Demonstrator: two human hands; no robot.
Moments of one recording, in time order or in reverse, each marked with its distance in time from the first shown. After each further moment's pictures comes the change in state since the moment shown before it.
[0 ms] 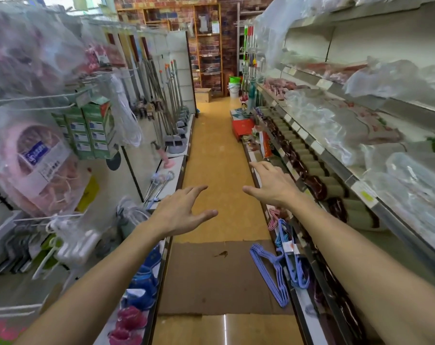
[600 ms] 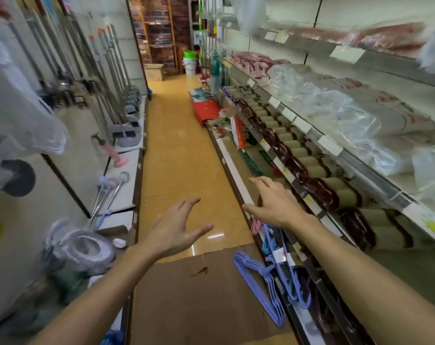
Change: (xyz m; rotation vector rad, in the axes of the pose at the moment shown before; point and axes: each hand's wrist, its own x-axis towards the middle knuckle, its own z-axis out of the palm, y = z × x) left_hand 0.253 -0.120 0.128 -0.229 -0.142 0.059; right_hand 0.222 0.080 0.118 -0.075 -0.066 0.190
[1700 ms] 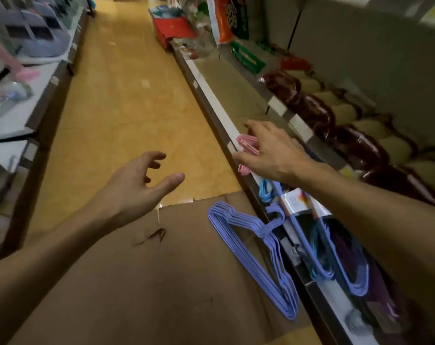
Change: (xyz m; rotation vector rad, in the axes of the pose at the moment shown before) left_hand 0.187 -0.218 0.496 -0.257 0.069 -0.144; right_hand 0.179 0.189 0.471 0.002 0.073 0.106
